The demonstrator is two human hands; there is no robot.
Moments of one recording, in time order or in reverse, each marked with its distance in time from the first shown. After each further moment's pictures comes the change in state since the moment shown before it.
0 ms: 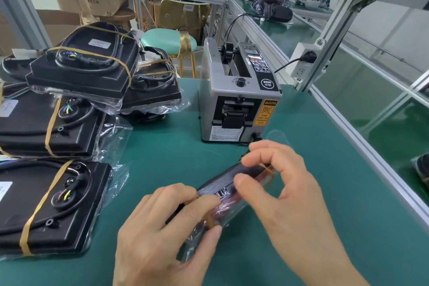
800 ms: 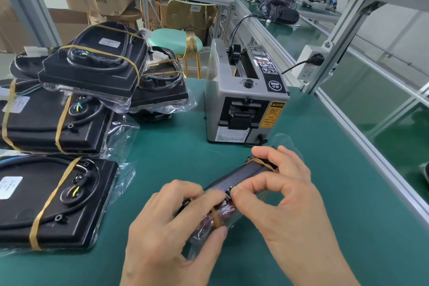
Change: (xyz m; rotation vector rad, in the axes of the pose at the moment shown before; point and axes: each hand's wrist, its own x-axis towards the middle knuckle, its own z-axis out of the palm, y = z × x) left_hand 0.003 0.003 -0.003 -0.134 -0.028 -0.087; right_hand -0.005 -0.001 0.006 0.051 -0.075 0.101
